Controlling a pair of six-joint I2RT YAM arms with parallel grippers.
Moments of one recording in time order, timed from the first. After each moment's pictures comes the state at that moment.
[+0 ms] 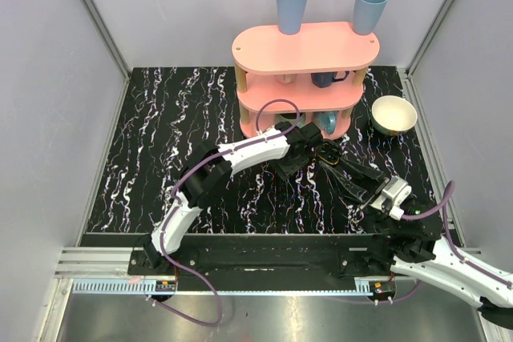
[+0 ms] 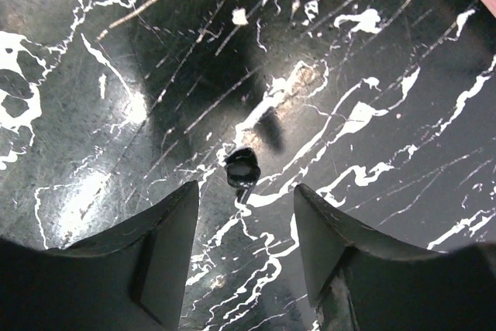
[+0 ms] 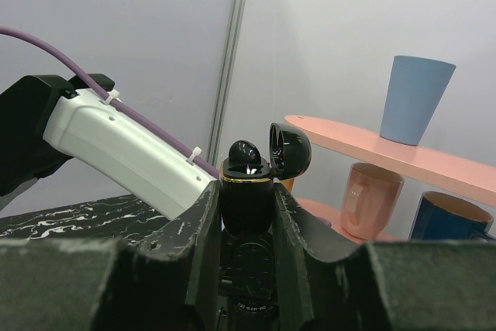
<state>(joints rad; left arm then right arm) -0.95 2.25 1.89 -1.04 -0.26 -1.62 1.07 0.29 0.41 0.48 0.16 -0.33</state>
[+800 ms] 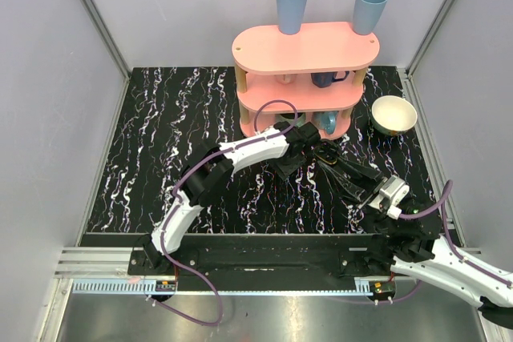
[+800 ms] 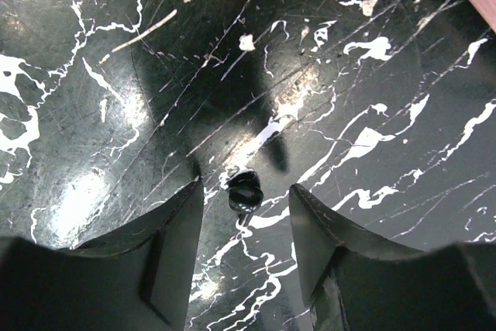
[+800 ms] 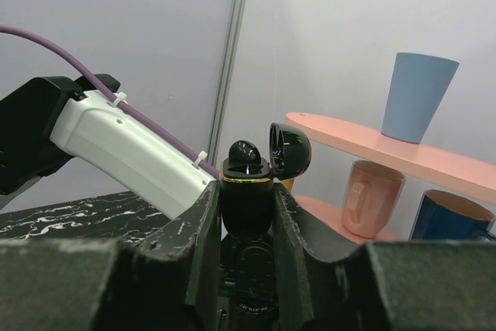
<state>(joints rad) -0.93 2.27 1.88 -1.02 -0.26 -1.63 1.07 0.30 0.41 0.48 0.16 -0.33</state>
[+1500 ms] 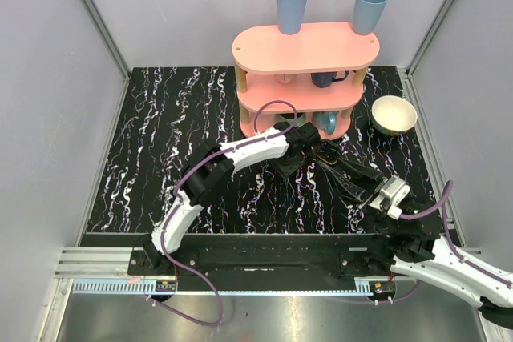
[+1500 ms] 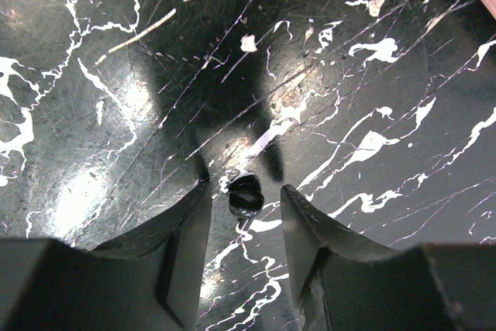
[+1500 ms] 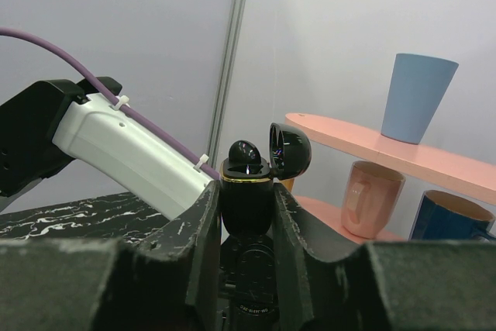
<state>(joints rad) -0.93 2.28 1.88 -1.02 -0.24 -1.63 1.07 0.29 0.41 0.48 0.16 -0.33</state>
